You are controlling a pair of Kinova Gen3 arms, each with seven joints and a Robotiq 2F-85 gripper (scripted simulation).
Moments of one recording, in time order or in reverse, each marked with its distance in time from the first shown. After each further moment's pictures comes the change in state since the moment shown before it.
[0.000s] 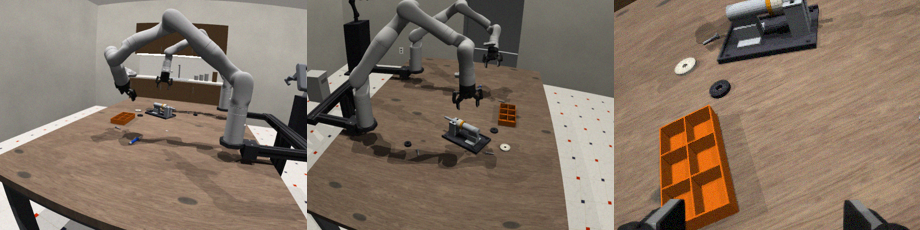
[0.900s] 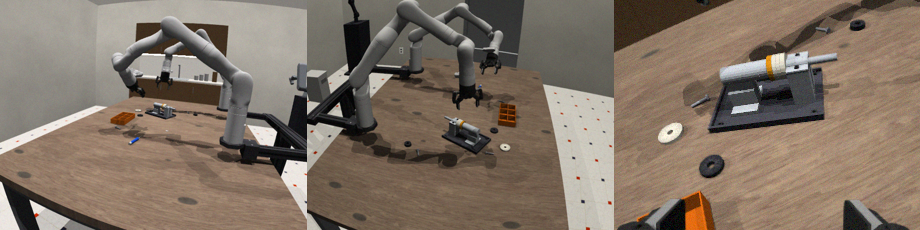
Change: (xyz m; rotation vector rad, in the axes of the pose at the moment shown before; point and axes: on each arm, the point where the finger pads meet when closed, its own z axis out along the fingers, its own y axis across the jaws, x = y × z) left arm 0.092 -0.023 0.091 -0.059 0.146 -0.005; right arm 0.000 0.000 0.000 0.000 0.000 0.000
